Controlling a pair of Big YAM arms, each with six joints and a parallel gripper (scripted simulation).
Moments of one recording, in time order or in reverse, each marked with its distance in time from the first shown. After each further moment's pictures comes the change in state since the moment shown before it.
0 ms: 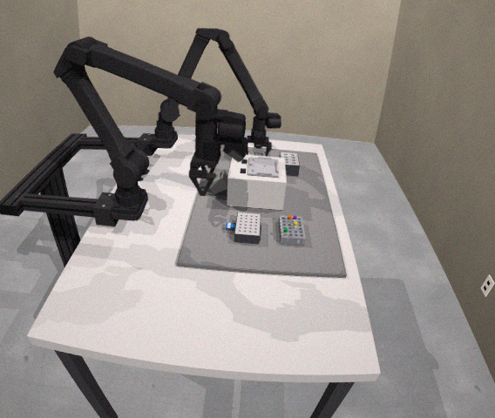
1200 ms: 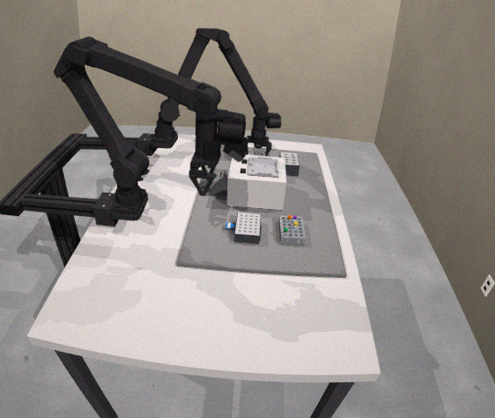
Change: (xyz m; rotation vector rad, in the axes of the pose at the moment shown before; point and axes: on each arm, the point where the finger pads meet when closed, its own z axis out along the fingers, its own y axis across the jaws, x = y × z) left arm 0.000 0.000 0.000 0.000 0.000 0.000; right arm 0.000 0.000 0.000 0.000 0.000 0.000
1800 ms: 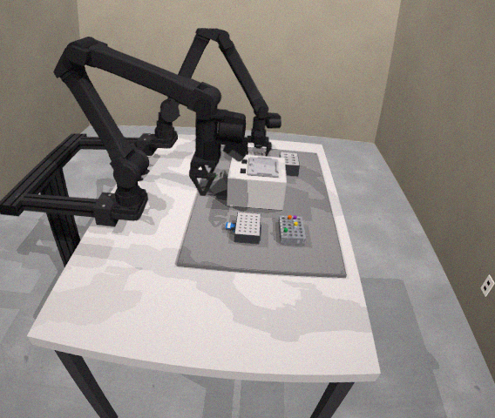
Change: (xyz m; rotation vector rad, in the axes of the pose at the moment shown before) left arm 0.000 0.000 0.000 0.000 0.000 -0.001; right arm -0.001 0.000 -0.001 0.000 -0.002 0.000
